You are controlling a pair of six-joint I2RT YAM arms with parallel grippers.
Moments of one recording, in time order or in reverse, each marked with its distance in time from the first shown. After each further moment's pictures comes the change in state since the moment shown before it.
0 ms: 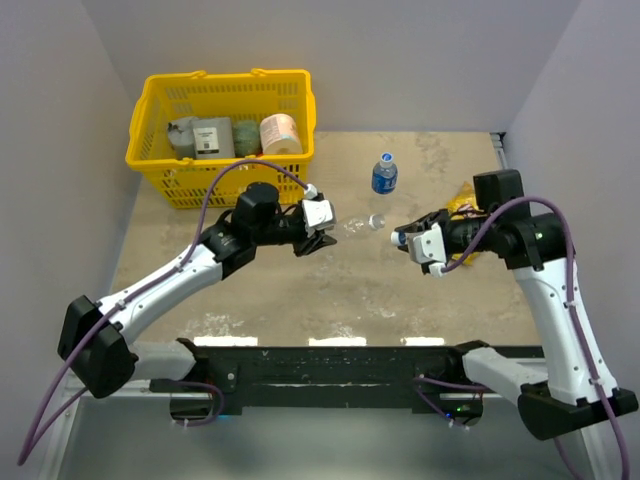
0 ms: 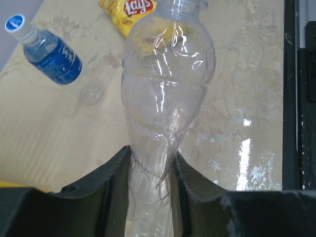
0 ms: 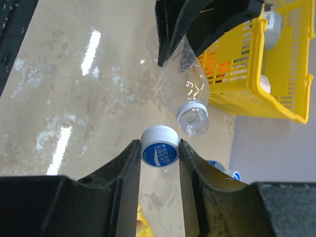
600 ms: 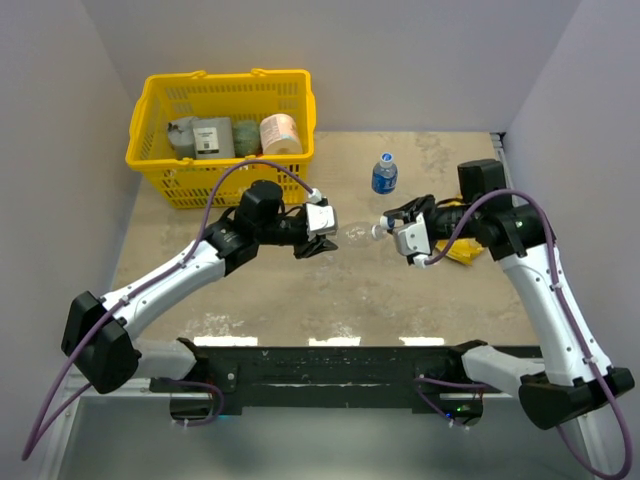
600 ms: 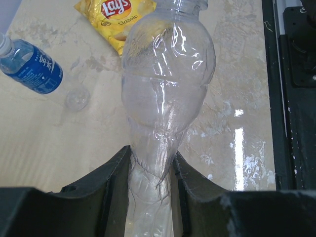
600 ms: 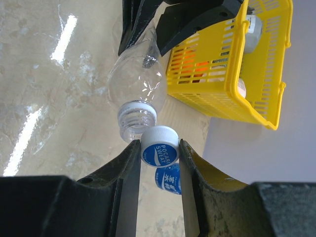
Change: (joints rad) left arm 0.000 0.031 0.040 -0.060 0.101 0.078; right arm 0.076 0.057 -0.047 0.201 0.068 -0.064
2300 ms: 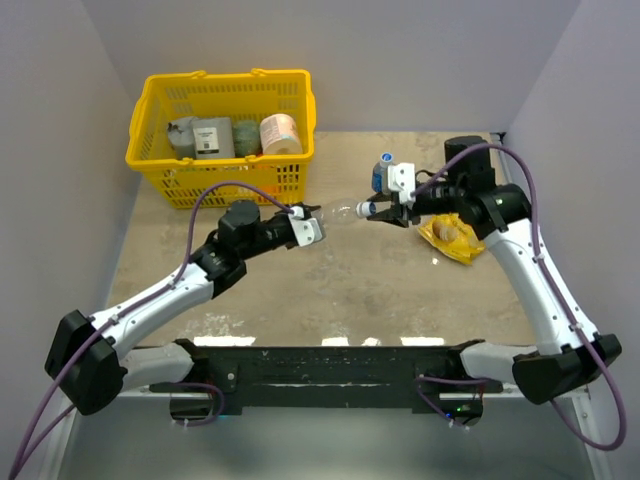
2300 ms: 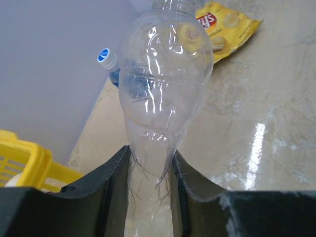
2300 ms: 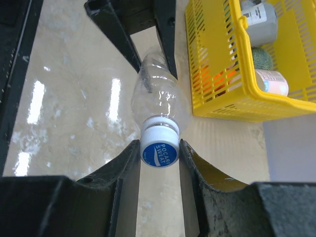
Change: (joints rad) left arm 0.003 -0.136 -0.229 0.380 -0.232 0.158; right arm 0.033 0.108 0.031 0.215 -0.095 0.578
